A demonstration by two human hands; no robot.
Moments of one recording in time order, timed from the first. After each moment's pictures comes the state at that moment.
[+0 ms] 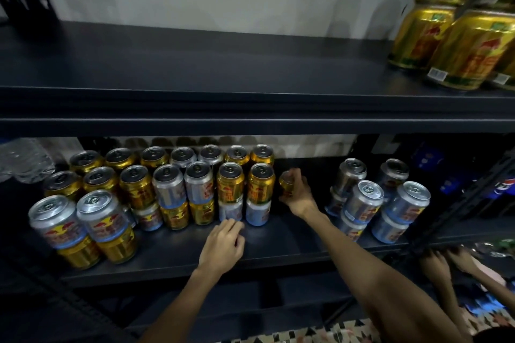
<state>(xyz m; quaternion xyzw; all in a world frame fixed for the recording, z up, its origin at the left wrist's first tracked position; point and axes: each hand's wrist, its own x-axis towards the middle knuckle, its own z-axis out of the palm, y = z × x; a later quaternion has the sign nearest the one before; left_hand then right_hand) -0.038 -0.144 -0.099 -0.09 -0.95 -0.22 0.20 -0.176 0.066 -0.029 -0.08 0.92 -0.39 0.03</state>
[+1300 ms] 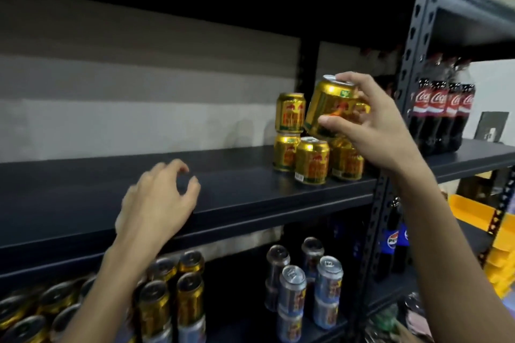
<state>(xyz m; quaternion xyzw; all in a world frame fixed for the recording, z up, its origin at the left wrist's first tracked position) -0.037 -0.082 0.300 0.00 -0.92 -0.22 0.33 -0.037 0.235 0.388 -0.25 0.79 -0.41 -0.38</state>
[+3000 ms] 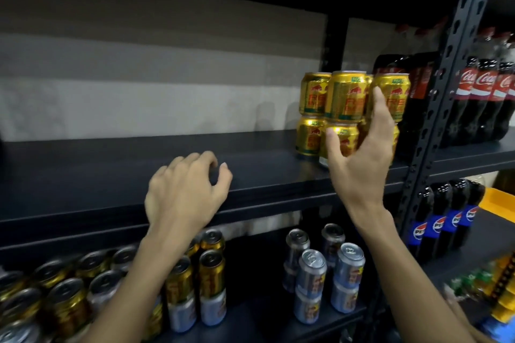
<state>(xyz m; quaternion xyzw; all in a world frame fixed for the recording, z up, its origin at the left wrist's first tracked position) -0.036 -0.076 0.281 -0.02 -0.89 -0.08 0.44 -0.065 0.168 0.297 -0.11 0.71 -0.39 -0.58</state>
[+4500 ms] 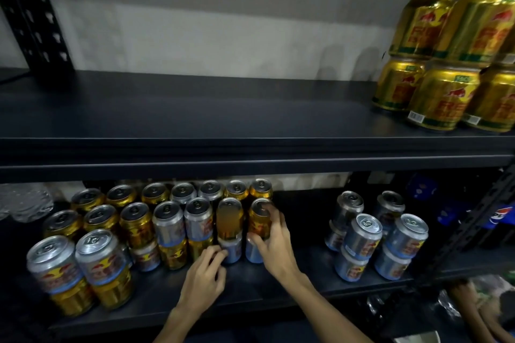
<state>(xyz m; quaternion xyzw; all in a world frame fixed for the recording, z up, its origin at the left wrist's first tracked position) -0.032 -0.181 -0.080 -0.10 -0.93 -0.22 0.27 -0.090 0.010 0.004 -0.18 0.85 -0.49 -0.10</state>
